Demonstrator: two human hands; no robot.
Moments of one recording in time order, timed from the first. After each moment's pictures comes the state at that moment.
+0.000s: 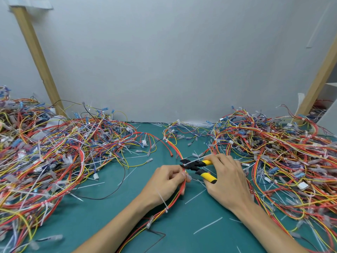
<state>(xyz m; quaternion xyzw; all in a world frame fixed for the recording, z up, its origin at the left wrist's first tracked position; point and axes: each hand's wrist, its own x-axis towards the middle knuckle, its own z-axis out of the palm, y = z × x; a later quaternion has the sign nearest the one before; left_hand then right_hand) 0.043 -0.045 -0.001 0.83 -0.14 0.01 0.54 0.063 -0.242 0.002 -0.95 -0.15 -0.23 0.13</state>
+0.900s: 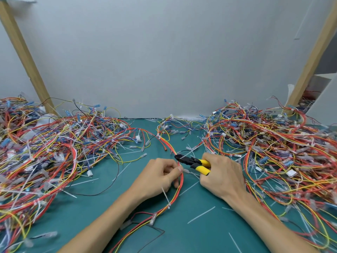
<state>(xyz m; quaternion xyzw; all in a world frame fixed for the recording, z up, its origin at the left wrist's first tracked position) 0.040 -0.041 0.006 0.86 -0.17 0.00 0.48 0.064 -0.244 0.001 -0.96 -0.13 -0.23 0.10</state>
